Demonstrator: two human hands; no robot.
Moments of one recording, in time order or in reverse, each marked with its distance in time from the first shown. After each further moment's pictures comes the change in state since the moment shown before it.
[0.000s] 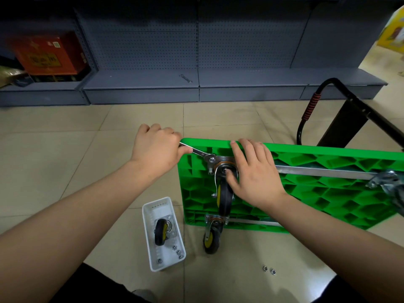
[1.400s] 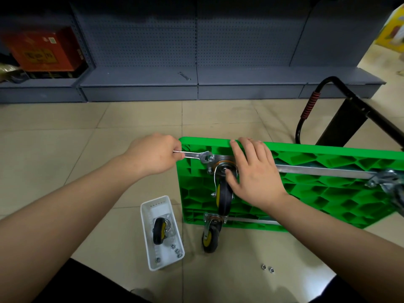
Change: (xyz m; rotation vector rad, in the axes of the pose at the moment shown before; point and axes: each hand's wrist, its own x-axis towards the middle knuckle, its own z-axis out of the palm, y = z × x) left_hand 0.001 -0.012 -0.006 -0.341 -0.385 -0.002; right_hand -0.001 0.001 0.001 0.003 0.010 -0.016
